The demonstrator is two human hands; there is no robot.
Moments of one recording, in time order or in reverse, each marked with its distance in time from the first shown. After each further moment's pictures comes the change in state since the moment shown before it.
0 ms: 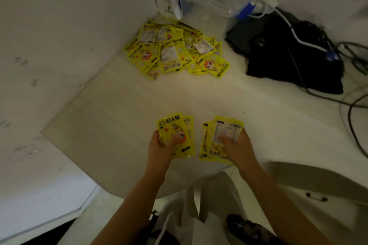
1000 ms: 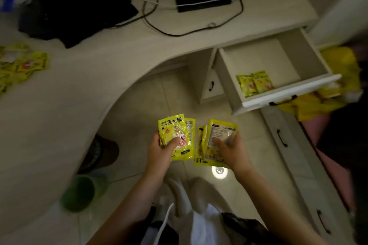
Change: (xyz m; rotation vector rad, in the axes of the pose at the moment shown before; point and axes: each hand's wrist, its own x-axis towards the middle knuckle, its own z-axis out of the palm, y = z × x) left_hand -0.270 -0.184 0.119 0.636 -0.695 0.083; right_hand -0.326 0.269 -0.160 0.509 0.647 0.354
